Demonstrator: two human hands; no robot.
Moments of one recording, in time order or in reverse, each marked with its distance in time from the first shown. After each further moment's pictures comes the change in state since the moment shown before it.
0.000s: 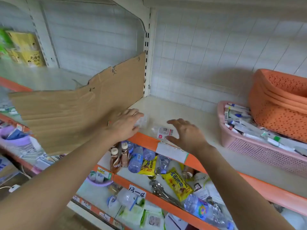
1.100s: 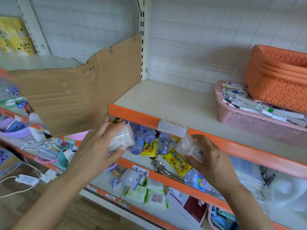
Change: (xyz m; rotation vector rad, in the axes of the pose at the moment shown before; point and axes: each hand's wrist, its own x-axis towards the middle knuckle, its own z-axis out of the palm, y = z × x) left_hand -0.157 0.023 -0.008 -0.183 0.293 0.007; right_hand -0.148 -0.026 0.016 0.324 0.221 0.261
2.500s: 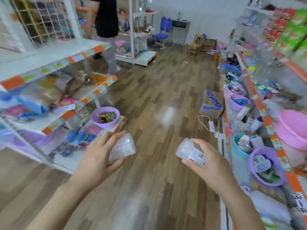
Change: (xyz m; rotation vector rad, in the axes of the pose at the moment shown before) left_hand -0.519 0.430 -0.156 0.569 0.324 -1.367; right_hand -0.326 -0.179 -0.014 0.474 -0.869 -1.159
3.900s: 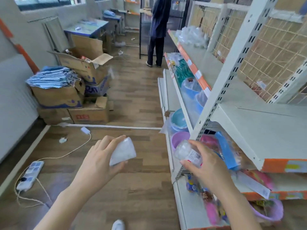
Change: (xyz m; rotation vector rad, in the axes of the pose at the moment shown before) left_hand -0.284 -0.414 -0.280 0.411 0.476 -1.111; right_hand 0.183 -0.602 0.441 0.166 -0.719 -0.967
